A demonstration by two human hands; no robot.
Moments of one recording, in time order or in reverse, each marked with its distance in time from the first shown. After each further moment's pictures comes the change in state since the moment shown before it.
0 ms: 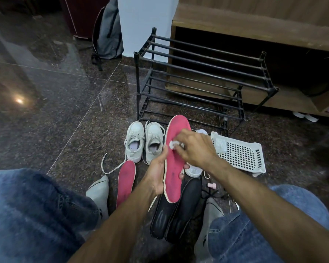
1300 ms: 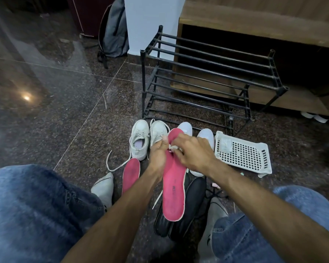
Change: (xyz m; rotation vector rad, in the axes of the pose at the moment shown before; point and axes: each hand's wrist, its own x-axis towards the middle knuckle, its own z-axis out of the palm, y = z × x) left_hand 0.014 0.022 0.000 0.266 0.399 0.379; right_hand -0.002 -0.019 0.011 0.018 -0.111 -0.035
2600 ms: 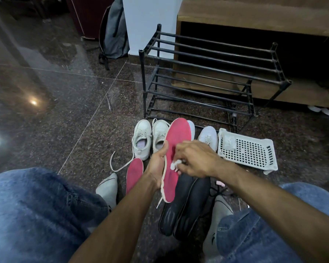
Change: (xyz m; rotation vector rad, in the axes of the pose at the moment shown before) left_hand -0.012 -0.006 -0.012 -0.236 -0.311 -0.404; right_hand -0.010 0.013 -0.002 0.021 -0.181 -0.262
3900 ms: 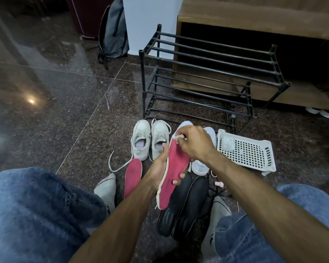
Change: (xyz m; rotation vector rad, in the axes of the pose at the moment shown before) left_hand -0.002 -0.005 -0.004 0.020 -0.225 -0.108; right_hand 0.030 0.007 -0.005 0.246 0.286 0.480
